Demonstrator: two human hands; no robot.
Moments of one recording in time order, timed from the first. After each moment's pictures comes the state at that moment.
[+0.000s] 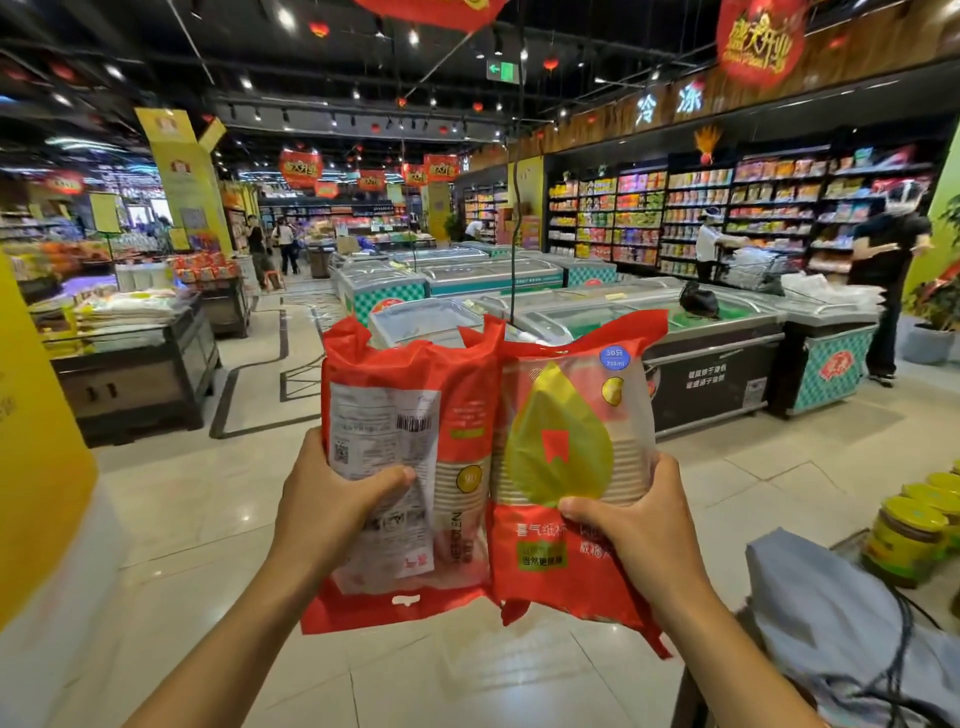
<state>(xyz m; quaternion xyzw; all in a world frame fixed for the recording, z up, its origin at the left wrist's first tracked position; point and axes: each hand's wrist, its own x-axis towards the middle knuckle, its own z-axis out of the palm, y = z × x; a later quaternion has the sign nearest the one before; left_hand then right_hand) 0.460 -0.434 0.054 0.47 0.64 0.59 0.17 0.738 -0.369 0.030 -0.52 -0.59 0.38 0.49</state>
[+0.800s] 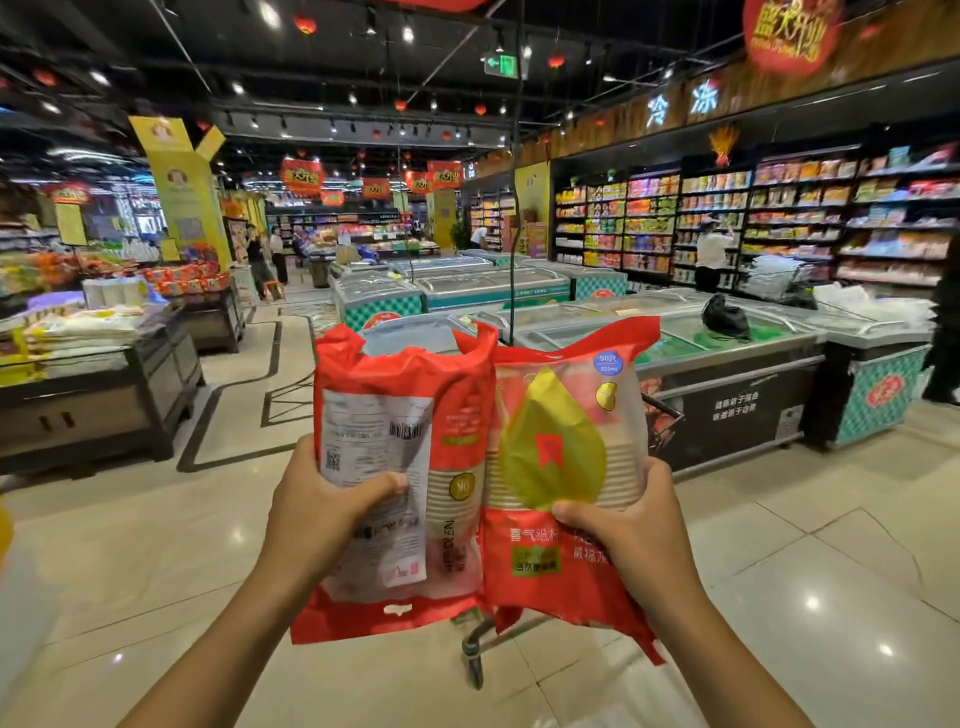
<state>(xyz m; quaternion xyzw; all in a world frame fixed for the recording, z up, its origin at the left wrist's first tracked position) 0.423 -0.080 0.056 0.45 0.62 0.61 0.17 0.706 -0.004 0.028 -0.50 -0.58 0.40 0.50</state>
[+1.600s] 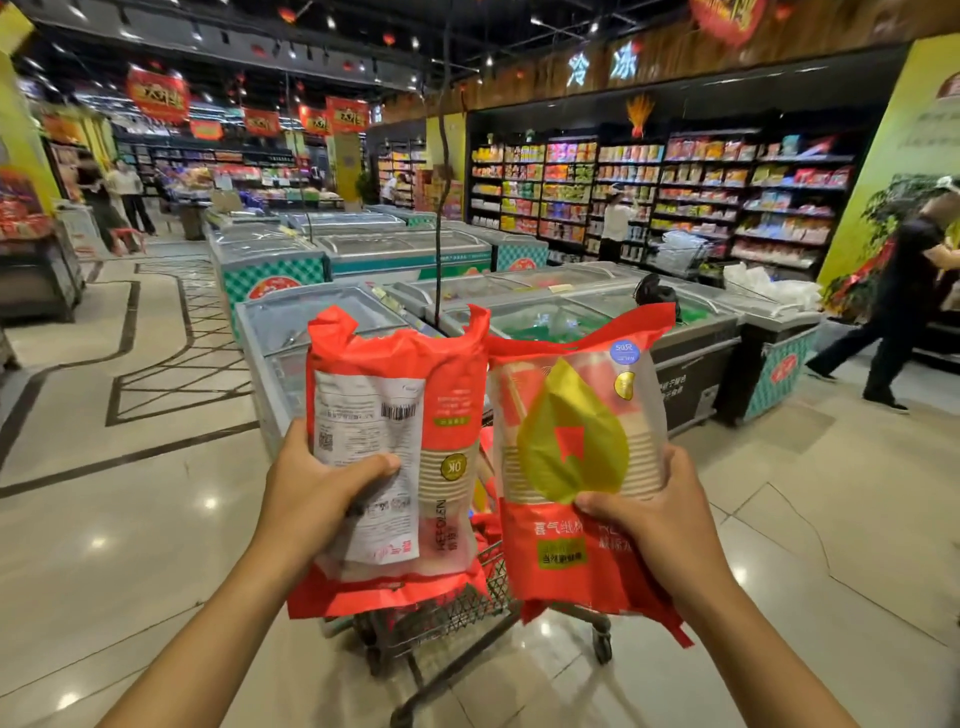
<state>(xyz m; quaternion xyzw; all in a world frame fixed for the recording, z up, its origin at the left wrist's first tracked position) 0.331 0.299 0.019 0.45 0.57 0.62 0.29 0.647 0.300 0.022 -0.58 -0.54 0.33 0.51</state>
